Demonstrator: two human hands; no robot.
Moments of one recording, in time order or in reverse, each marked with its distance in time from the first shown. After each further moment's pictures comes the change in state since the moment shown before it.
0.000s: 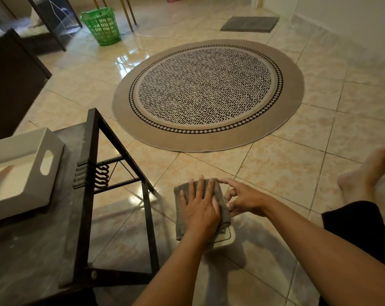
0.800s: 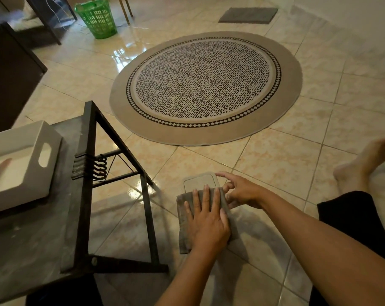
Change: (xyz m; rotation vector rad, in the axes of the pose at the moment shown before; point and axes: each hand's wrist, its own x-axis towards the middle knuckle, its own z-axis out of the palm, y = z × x) left_hand -0.052 0.023 0.020 -0.021 -0.028 -0.027; right_hand -0.001 0.002 0.004 -0.006 0.026 0.030
